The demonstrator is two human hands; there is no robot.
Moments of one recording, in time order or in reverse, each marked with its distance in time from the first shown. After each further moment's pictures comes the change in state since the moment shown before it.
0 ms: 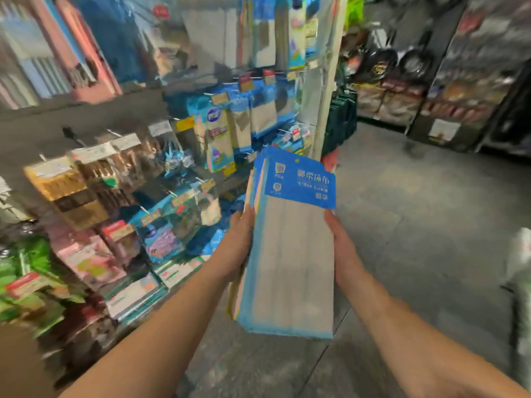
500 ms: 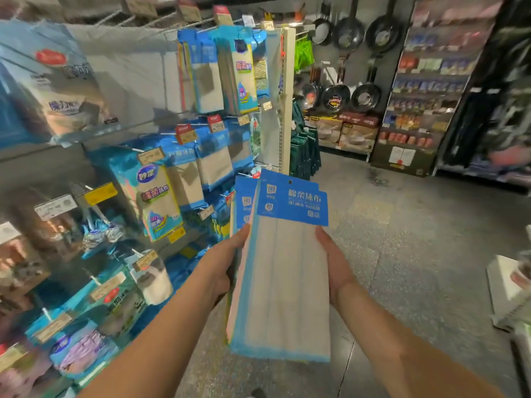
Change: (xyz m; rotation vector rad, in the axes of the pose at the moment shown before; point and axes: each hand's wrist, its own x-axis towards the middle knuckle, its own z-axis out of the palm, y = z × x) left_hand 0.246 0.120 0.131 -0.249 -0.207 -0.150; right_hand 0.230 -0.131 -0.094 0.050 0.118 -0.077
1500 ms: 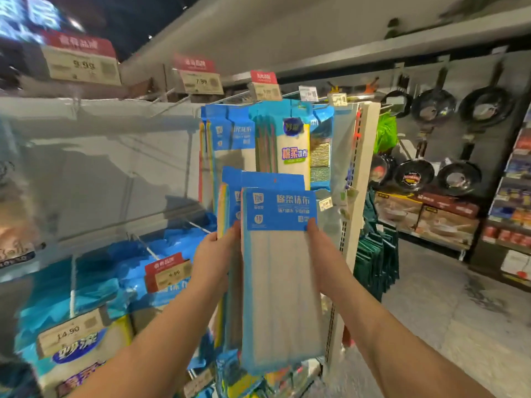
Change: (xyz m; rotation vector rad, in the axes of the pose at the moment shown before) left_hand 0.462 0.351 0.005 0.083 0.581 0.518; right_hand 0.604 -0.219 0.173 -0.307 -0.332 -0.187
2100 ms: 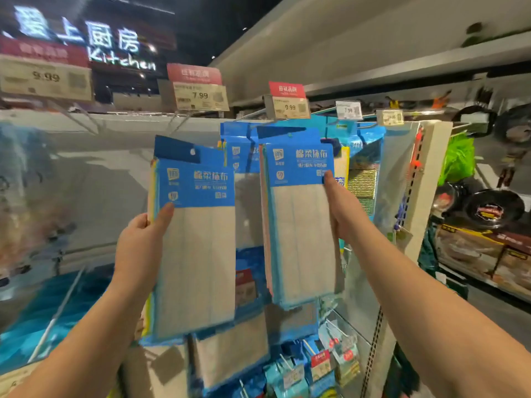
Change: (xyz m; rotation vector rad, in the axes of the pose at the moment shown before) left_hand 0.095 0.057 -0.041 0.141 0.414 0.349; right_hand 0.228 -0.107 -0.008 -0.179 -0.097 -0.164
